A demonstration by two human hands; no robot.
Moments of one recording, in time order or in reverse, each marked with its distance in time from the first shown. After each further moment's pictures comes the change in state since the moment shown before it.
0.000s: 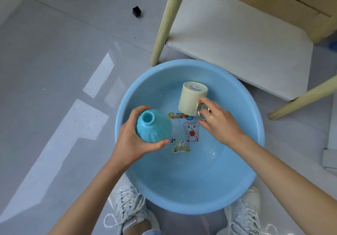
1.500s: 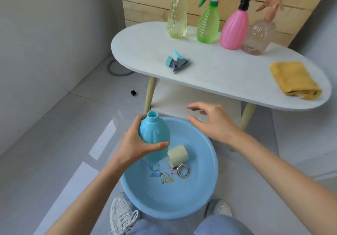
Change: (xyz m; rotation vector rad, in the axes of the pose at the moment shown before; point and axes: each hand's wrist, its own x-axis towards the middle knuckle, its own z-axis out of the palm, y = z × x) left_hand -0.027 0.201 -0.039 -0.024 -0.063 0.018; right_hand -0.040 -0.061 -0.278 0.465 0.222 0.238
